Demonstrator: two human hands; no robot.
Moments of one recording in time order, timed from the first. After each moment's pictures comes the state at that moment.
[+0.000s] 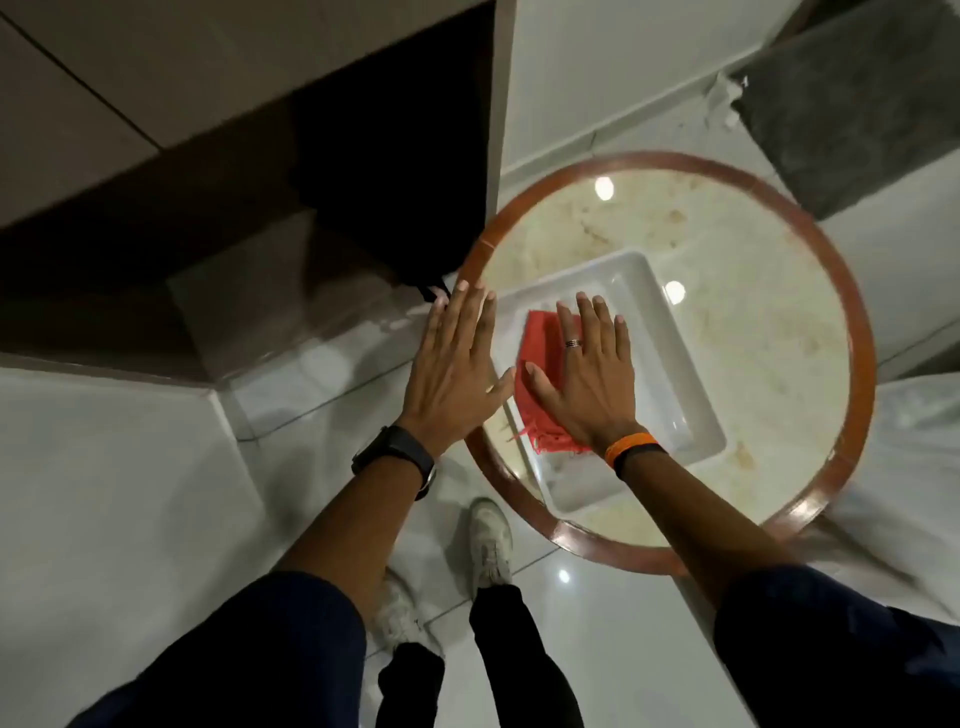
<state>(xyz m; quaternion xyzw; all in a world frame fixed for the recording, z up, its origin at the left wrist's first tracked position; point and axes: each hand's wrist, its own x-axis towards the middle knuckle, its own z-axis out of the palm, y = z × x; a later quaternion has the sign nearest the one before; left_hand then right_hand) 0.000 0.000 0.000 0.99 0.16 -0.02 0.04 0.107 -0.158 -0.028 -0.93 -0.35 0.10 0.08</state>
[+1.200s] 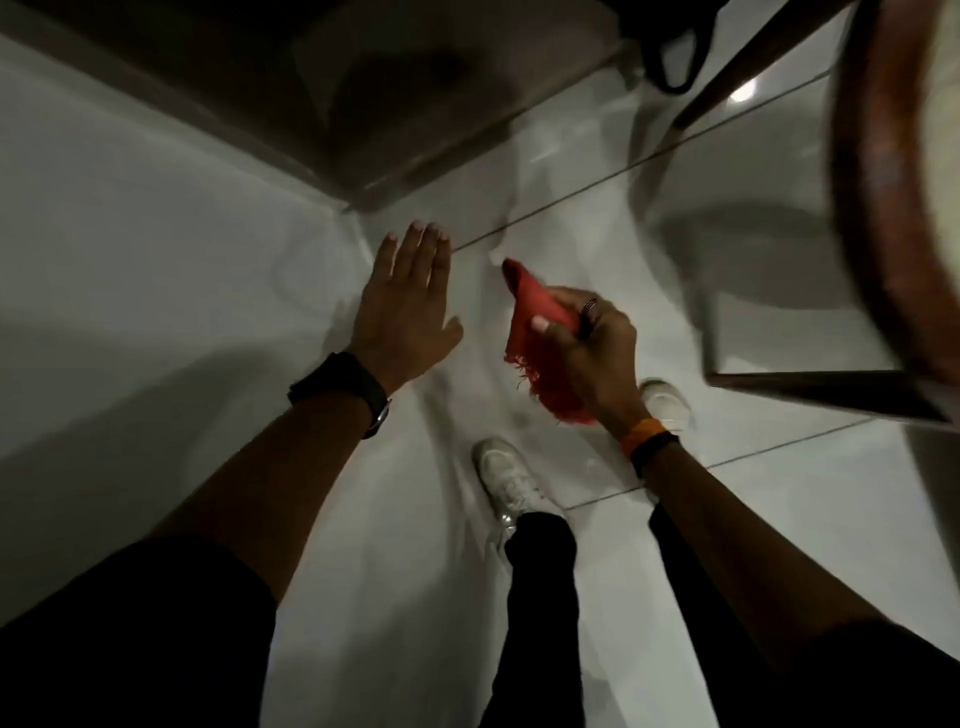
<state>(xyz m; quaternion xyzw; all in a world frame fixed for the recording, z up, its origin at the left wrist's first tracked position) -0.257 0.163 -0.139 0.93 0.18 -0.32 -0.06 -0.159 -0.030 -0.163 -0.79 -0.09 0.35 0.50</state>
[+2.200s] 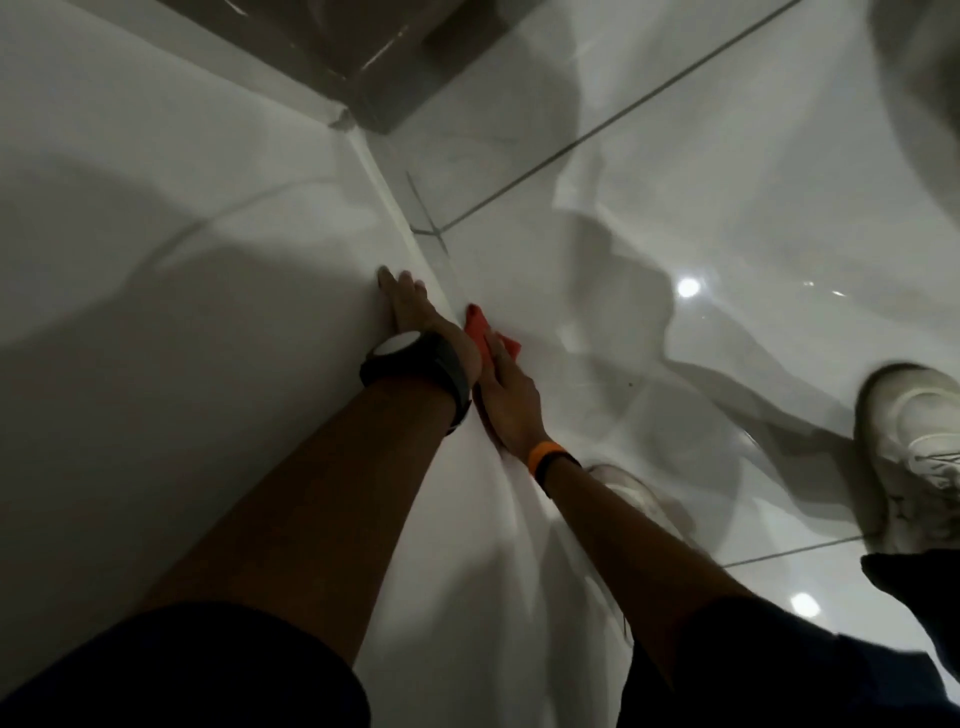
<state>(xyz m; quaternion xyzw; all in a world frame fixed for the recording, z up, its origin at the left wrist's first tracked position) -0.371 0.245 -0.418 0.63 0.06 -0.73 -0.25 -0.445 0.131 -0.529 -0.69 -0.01 0.59 0.41</state>
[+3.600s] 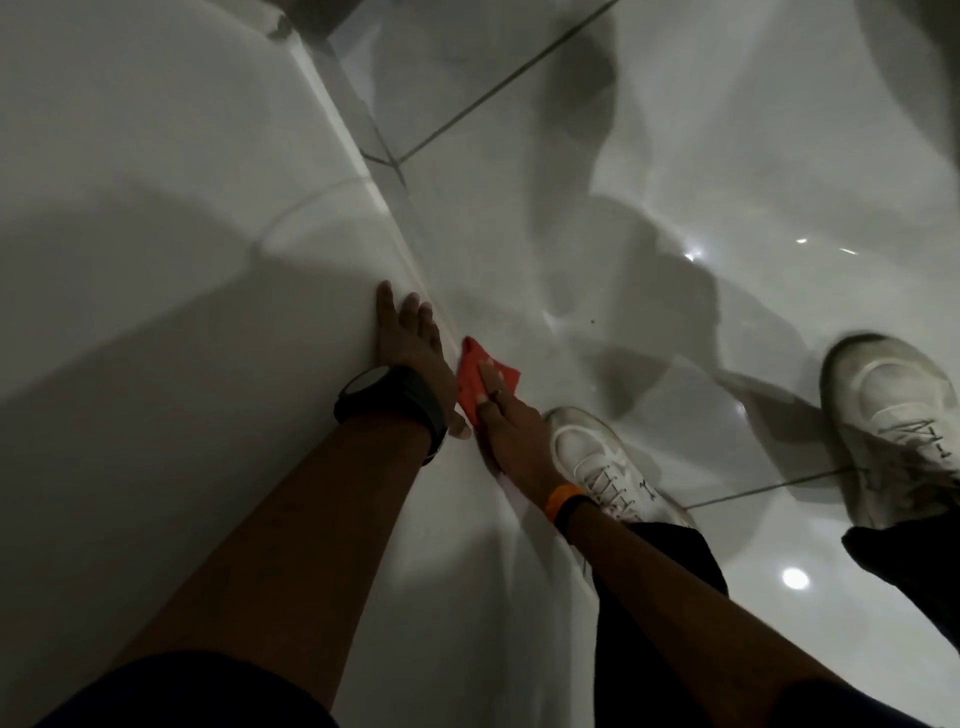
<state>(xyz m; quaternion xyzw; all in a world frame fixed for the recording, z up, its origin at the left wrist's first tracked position) -0.417 0.180 -0.410 0.65 0.05 -0.72 -0.22 -0.480 0.036 -0.516 -0.68 -0.06 0.63 0.35</state>
